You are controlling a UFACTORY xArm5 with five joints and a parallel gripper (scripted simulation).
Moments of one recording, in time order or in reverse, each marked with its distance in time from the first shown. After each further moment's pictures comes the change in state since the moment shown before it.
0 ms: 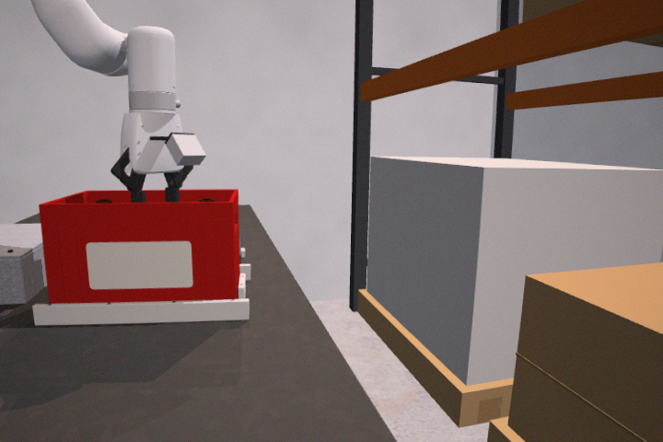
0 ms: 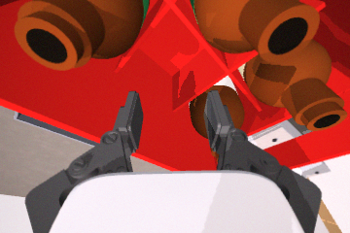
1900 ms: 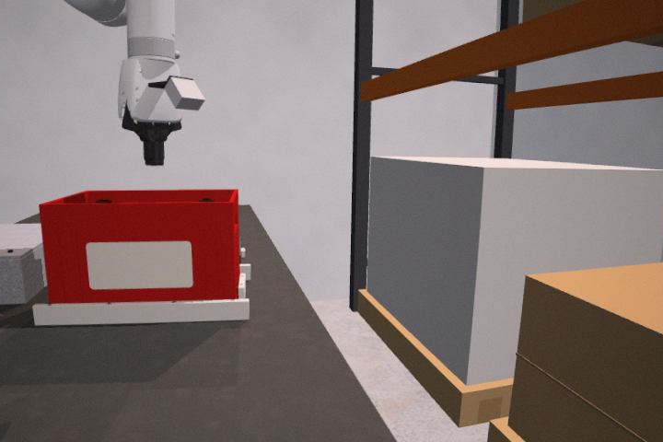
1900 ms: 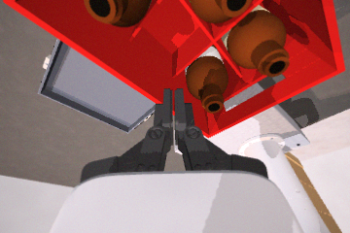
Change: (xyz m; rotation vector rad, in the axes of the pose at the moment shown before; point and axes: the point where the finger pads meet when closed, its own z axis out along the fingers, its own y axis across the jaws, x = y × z) arm -0.001 0.000 -0.084 0.000 0.000 0.000
